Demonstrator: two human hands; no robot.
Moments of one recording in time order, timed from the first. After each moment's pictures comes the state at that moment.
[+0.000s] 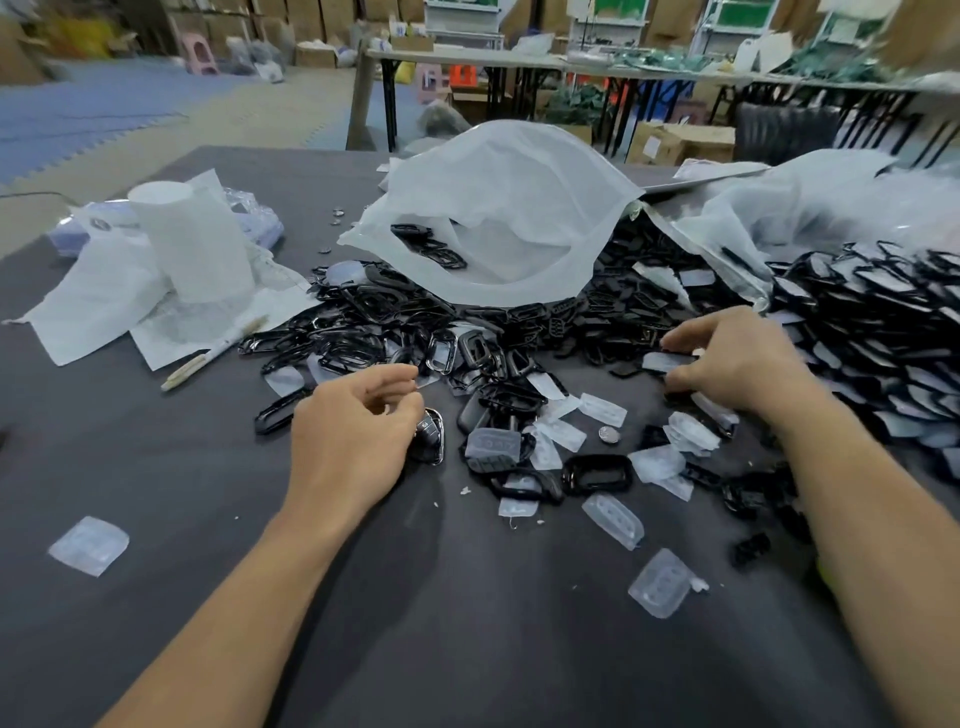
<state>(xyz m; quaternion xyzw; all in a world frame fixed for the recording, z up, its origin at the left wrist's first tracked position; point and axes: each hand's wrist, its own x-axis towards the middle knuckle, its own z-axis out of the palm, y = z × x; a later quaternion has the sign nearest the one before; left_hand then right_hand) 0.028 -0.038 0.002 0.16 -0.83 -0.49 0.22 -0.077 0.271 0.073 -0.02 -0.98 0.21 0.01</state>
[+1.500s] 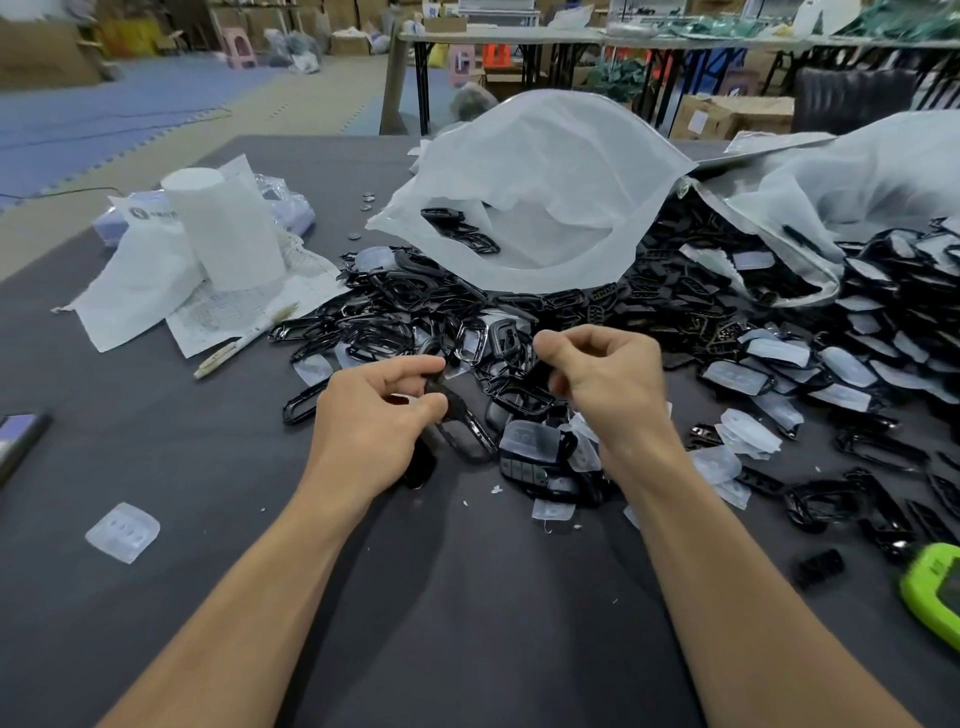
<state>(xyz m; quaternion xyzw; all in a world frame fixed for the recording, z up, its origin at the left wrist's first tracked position) 0.020 -0.052 -0.005 0.15 -0.81 -0.53 0.17 -0.049 0.142 0.013 0.00 -0.75 0.66 0.02</state>
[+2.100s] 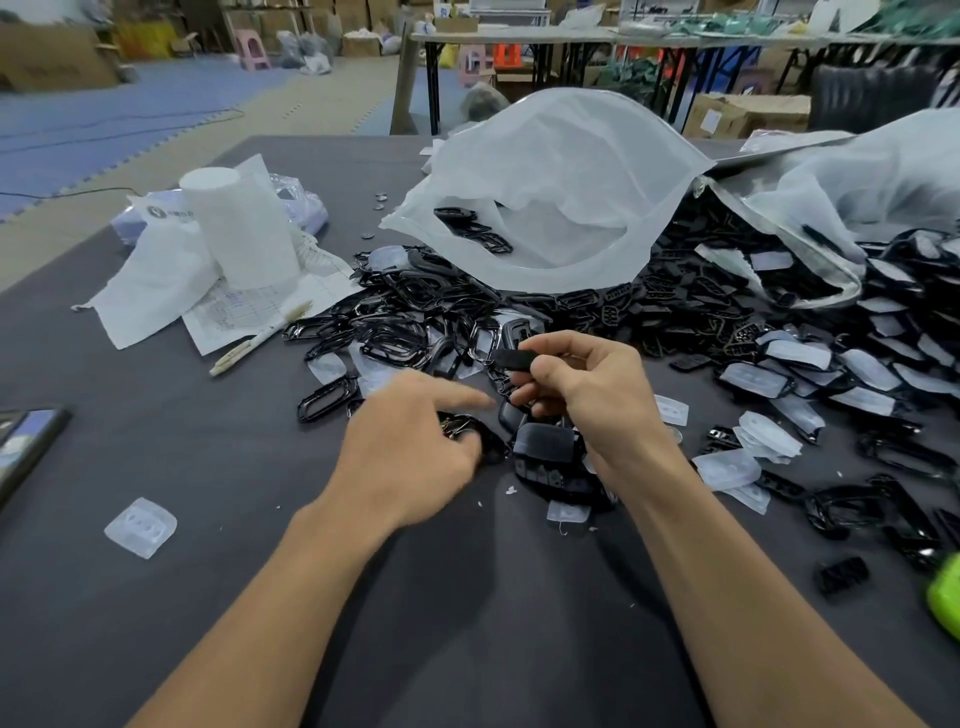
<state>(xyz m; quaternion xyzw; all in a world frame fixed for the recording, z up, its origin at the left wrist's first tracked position) 0.036 -0.040 0.007 0.04 -0.94 -0.30 0.14 -0.040 0.126 0.010 0.06 -0.68 0.73 -0.08</state>
